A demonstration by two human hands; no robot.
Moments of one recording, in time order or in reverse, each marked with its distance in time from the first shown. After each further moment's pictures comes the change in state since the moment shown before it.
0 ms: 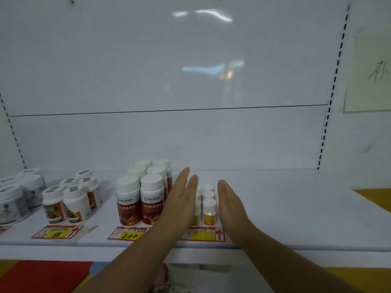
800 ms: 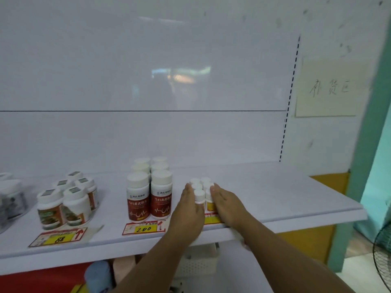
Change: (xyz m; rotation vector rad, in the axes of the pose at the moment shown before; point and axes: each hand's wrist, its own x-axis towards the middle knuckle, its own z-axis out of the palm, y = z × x) left_hand -0.012 -0.060 -0.010 0.262 -0.210 0.118; right_hand -0.042 -0.012 0.016 -0.459 0.052 -0.089
